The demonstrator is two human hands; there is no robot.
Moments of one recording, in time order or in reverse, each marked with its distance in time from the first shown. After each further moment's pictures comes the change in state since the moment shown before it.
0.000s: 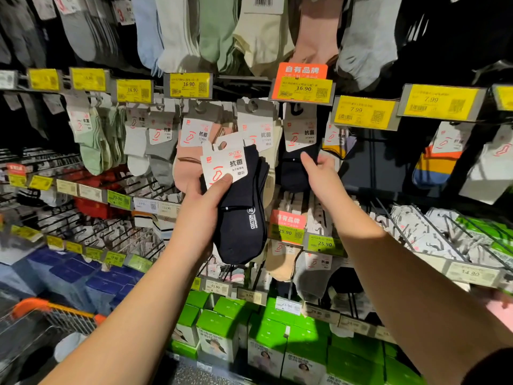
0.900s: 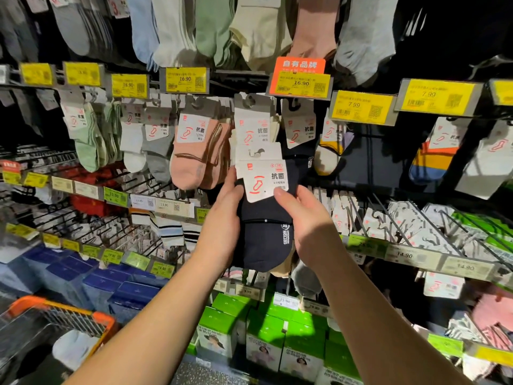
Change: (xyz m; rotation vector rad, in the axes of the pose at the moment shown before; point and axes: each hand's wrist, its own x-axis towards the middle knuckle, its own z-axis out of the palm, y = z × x) left_hand -0.024 -0.012 0.030 0.211 -0.130 0.089; right_hand -0.132 -0.009 0.018 0.696 -0.303 0.002
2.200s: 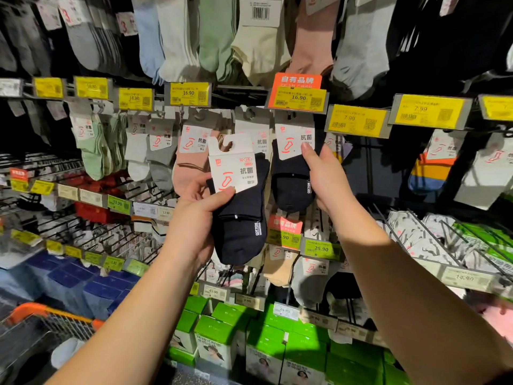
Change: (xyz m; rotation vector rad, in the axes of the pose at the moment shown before) left_hand 0.005 0.029 -0.025 -0.599 0.109 -0.157; right_hand 0.089 -0.051 -0.031 -0.413 0.167 -0.198
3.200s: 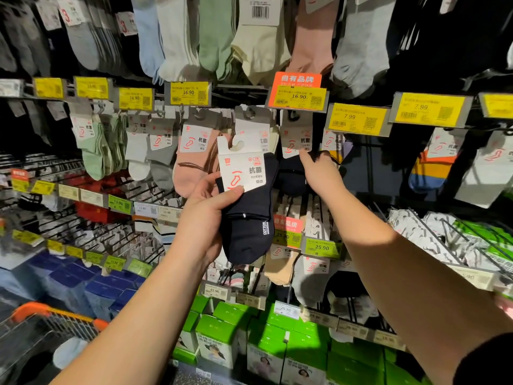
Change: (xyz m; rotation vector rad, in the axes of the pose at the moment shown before) left_hand 0.004 -0.005 0.005 -0.007 -0.058 -0.008; right_hand 0.045 0.029 -0.005 -0.535 0.088 0.125
